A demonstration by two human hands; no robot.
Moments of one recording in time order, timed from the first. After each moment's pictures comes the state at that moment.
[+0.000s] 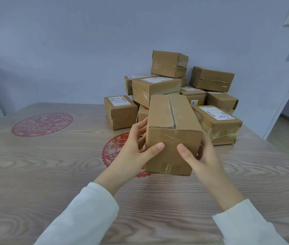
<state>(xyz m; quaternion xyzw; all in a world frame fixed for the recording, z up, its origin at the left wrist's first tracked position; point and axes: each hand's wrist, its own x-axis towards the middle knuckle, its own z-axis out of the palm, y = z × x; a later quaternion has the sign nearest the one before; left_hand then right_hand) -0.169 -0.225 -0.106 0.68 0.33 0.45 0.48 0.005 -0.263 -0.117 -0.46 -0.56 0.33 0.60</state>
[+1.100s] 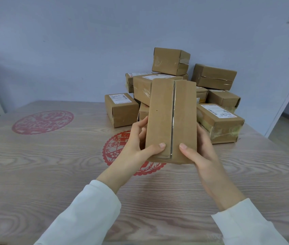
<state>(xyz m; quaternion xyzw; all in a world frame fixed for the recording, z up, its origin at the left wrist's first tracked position) -0.168 -0.221 -0.112 0.65 0.34 0.44 0.52 0.007 -0.257 -0.126 -0.42 -0.55 0.39 0.61</state>
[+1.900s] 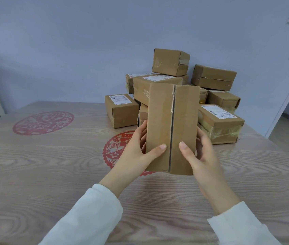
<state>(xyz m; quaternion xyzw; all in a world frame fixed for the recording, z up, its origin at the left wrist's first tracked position) -0.164 -0.227 -0.111 0.66 0.39 0.44 0.47 -0.001 -0.256 -0.131 -0.44 -0.54 0.33 0.64</state>
